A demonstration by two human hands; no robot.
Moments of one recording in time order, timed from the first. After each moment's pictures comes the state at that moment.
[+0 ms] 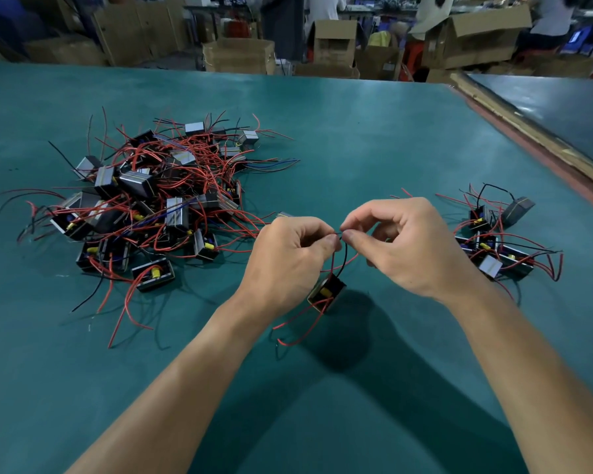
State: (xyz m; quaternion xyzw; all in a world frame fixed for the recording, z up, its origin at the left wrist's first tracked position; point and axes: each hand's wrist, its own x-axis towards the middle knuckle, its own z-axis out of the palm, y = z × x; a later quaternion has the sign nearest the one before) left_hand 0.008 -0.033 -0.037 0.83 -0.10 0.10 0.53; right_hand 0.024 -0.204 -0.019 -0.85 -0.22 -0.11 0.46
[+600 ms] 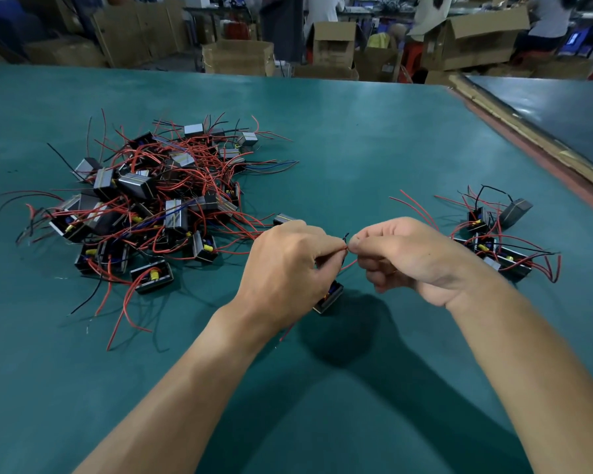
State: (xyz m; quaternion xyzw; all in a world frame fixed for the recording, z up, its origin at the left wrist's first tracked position) left_hand 0.007 -0.034 -0.043 0.88 -0.23 0.28 0.29; right_hand 0.025 -0.204 -0.013 -0.78 -0.03 0.20 0.59
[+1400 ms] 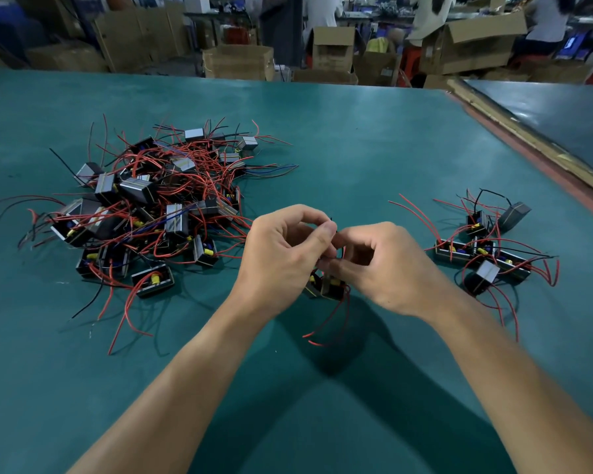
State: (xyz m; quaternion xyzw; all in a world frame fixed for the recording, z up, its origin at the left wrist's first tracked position) left_hand 0.009 -0.034 -0.034 0.74 -0.11 0.13 0.66; right_hand 0.023 -0.195 -0.031 -0.88 -0.23 -0.02 0.41
